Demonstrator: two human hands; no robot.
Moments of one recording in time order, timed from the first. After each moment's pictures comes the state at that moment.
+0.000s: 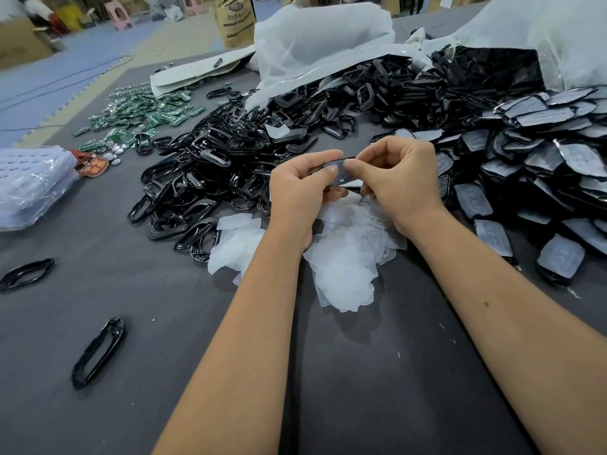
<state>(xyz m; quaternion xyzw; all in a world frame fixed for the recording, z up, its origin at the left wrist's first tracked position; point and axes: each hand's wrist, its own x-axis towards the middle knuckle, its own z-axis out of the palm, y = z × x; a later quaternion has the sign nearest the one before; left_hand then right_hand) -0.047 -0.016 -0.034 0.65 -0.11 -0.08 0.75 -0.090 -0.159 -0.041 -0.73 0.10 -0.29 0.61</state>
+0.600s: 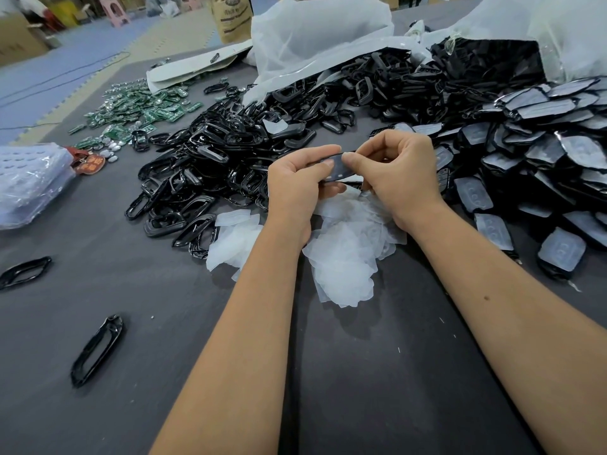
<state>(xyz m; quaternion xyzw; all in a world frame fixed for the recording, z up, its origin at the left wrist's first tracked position) -0.048 -0.016 -0.031 0.63 -0.10 -0.10 0.76 -0.089 -0.160 -0.041 -0.75 0.10 -0.29 0.59</state>
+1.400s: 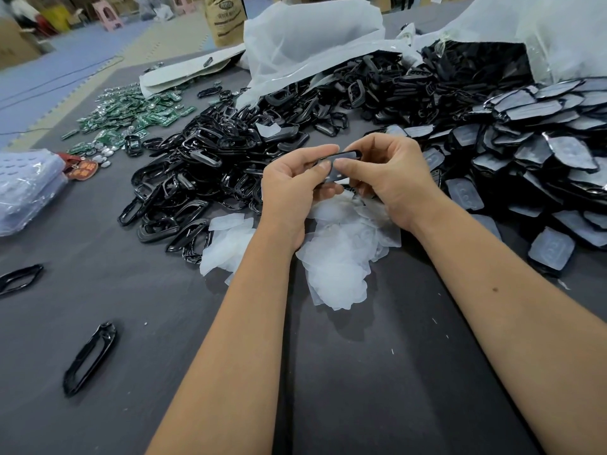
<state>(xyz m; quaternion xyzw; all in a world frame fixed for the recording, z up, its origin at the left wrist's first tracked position) -0.049 -0.012 -0.034 0.62 -0.16 -0.10 0.76 -0.095 -0.166 -0.033 -0.69 0.05 -0.19 0.70</state>
